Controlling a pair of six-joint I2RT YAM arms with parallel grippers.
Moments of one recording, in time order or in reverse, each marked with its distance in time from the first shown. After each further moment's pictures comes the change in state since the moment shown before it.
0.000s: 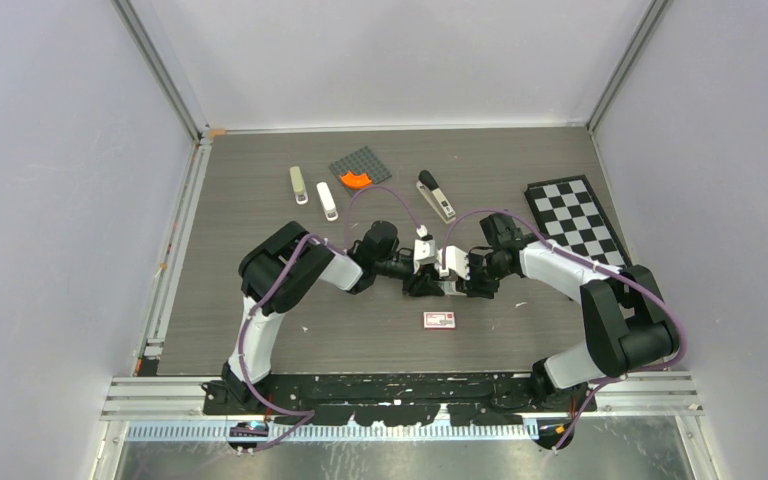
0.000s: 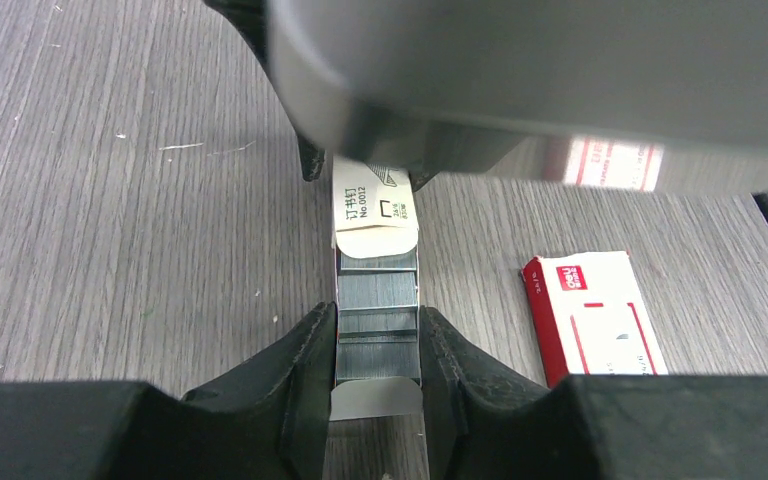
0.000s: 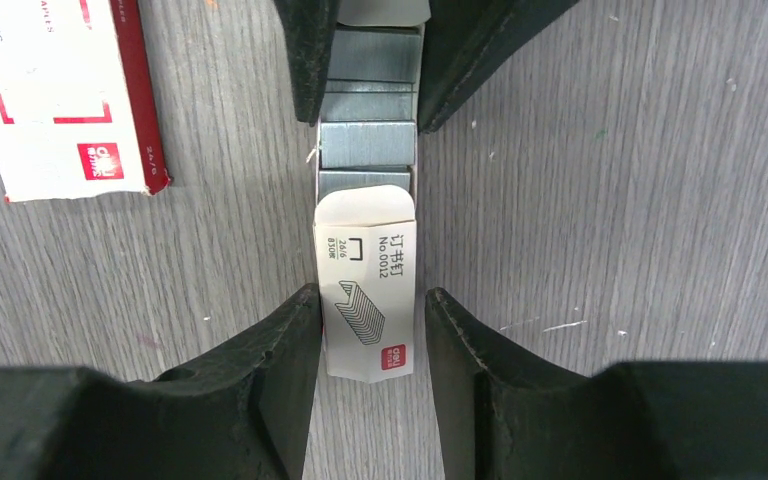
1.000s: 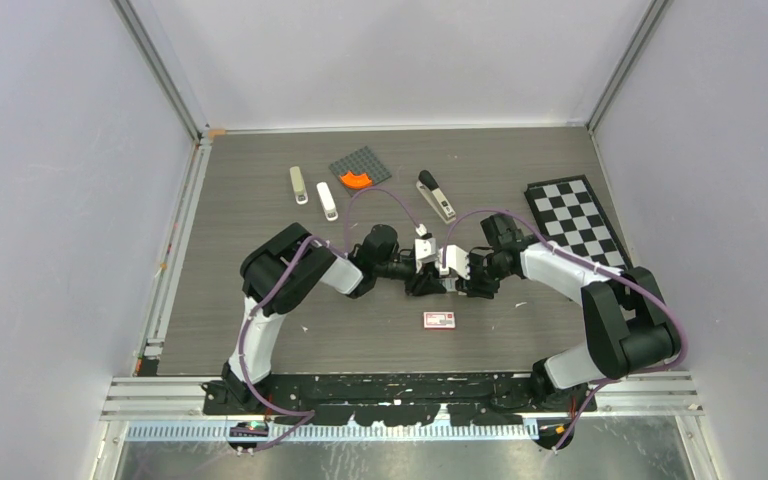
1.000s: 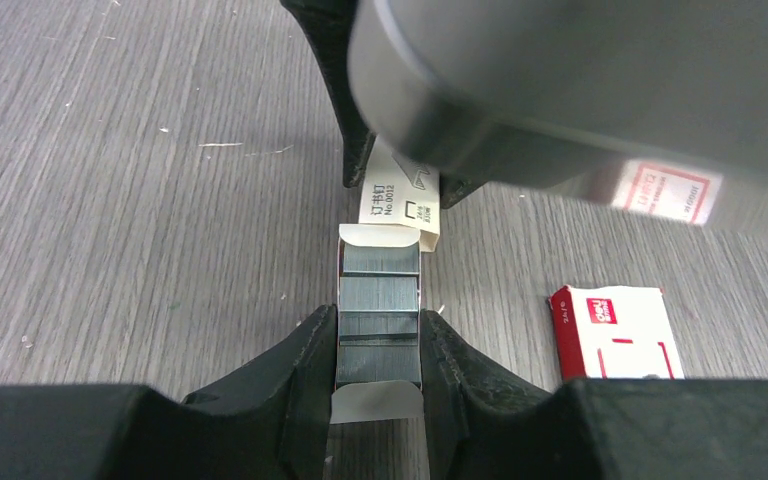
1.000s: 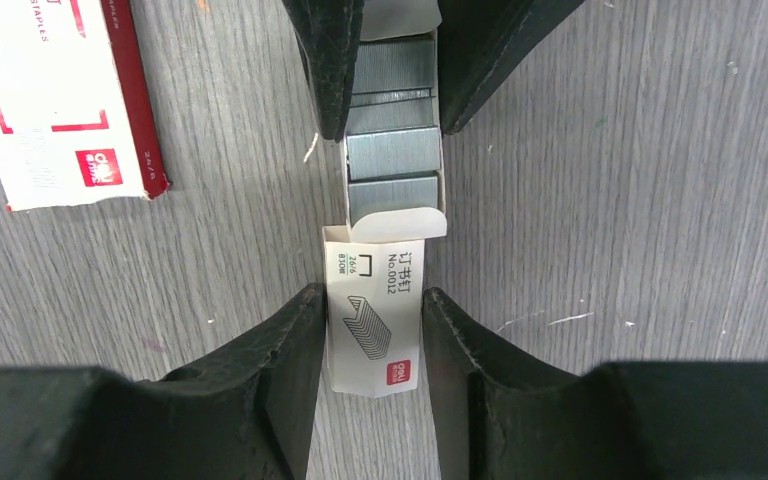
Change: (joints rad) left arm -0.014 0.003 -0.022 0.070 -0.087 -0.068; right arm -0.004 -0.008 -0.011 0.014 -0.001 0.022
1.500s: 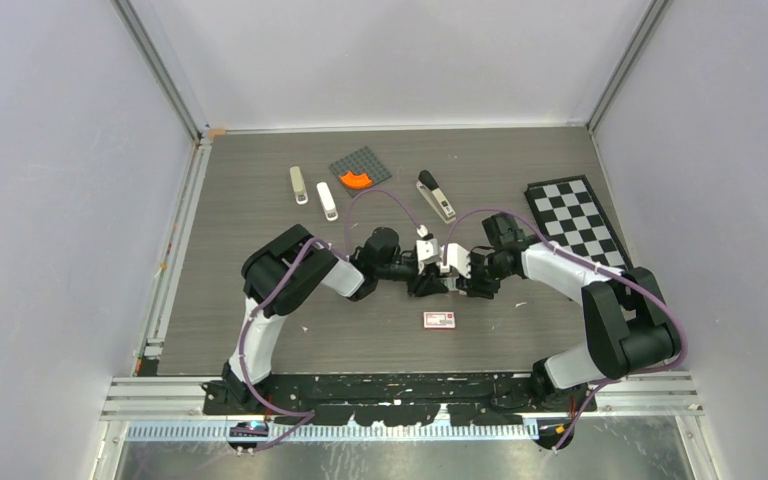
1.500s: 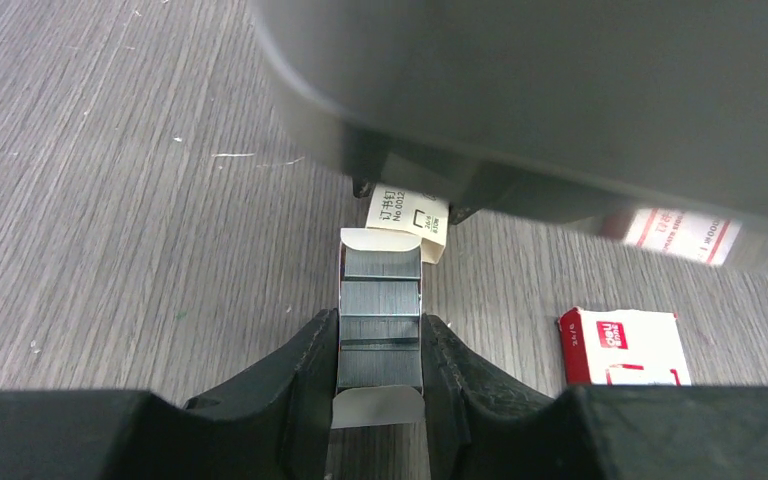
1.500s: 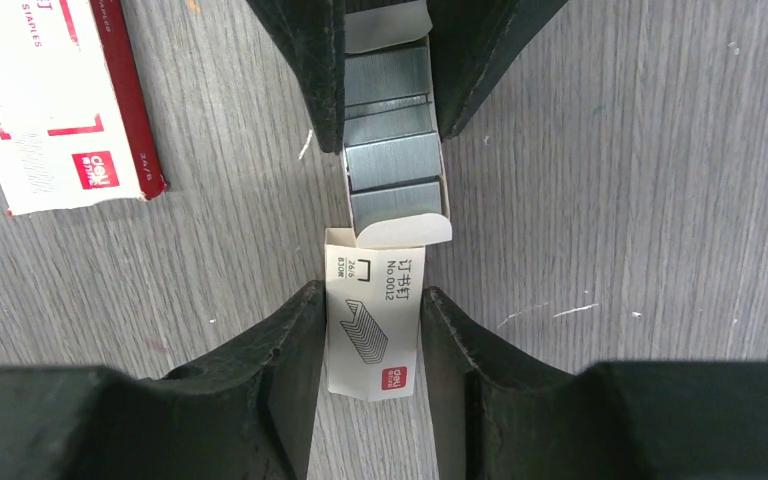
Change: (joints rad) left arm -0.016 0.000 -0.014 0.039 -0.063 -0.023; right arm -0.010 -0.003 -0.004 0.008 0.007 0.035
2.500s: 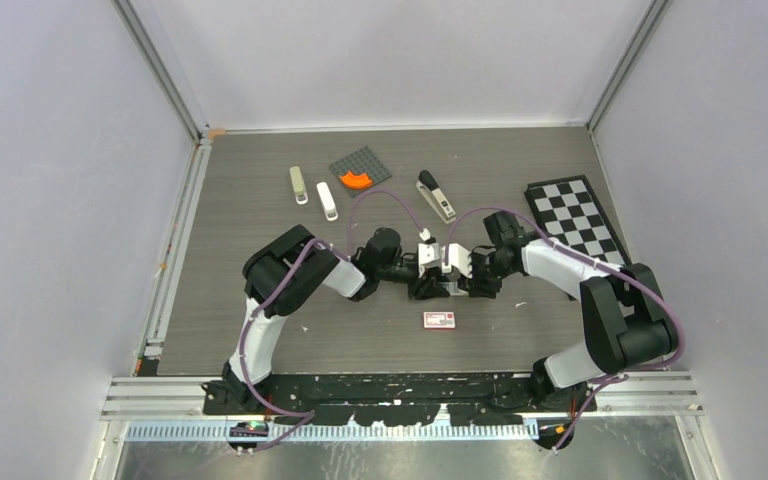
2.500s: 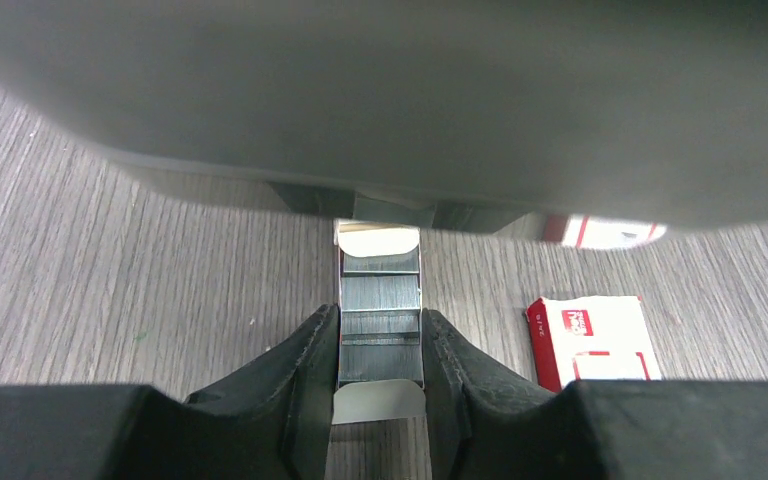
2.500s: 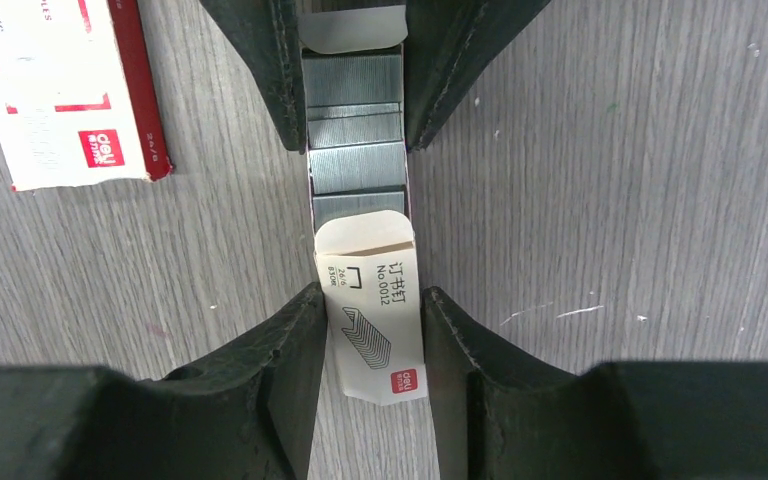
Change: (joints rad) left arm -0.011 0.002 0.006 -0.006 0.058 0.031; right arm -0.018 0.021 0.023 -0.041 -0.029 -0.050
